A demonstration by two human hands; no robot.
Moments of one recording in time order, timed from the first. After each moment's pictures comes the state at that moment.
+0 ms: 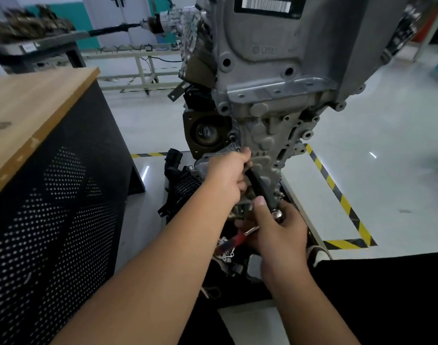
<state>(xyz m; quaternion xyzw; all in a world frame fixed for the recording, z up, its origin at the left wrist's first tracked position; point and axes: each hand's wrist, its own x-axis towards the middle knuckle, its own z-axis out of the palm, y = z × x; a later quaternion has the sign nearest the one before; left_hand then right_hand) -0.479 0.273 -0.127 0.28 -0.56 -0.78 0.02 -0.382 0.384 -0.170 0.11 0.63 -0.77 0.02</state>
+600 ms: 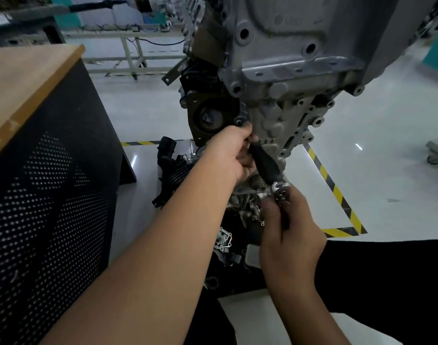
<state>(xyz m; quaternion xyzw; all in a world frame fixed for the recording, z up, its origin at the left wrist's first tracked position) -0.480 0.256 -0.107 0.24 -0.47 -0.85 -0.04 -0.358 0.373 -0.184 -0.05 0.79 -0.54 -0.28</state>
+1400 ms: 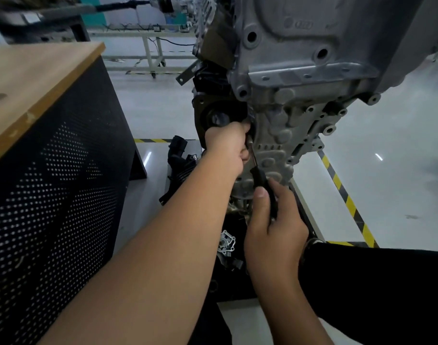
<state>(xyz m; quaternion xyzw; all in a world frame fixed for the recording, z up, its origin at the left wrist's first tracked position) -0.504 0.249 -0.110 0.31 -0.49 -0.81 0.12 -0.378 0.356 -0.183 -0.06 0.75 -0.62 -0.22</state>
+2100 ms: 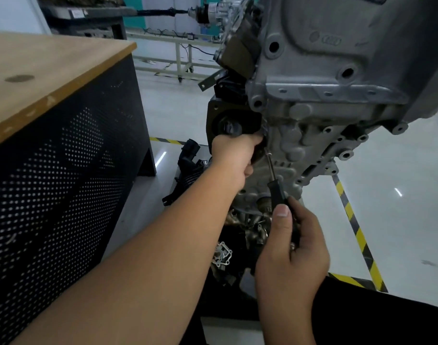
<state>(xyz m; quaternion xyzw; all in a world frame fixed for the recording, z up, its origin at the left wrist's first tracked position) -0.510 0.245 -0.125 0.31 -0.54 -0.76 0.19 -0.383 0.375 -0.175 -0.04 0.70 -0.68 -0.20</state>
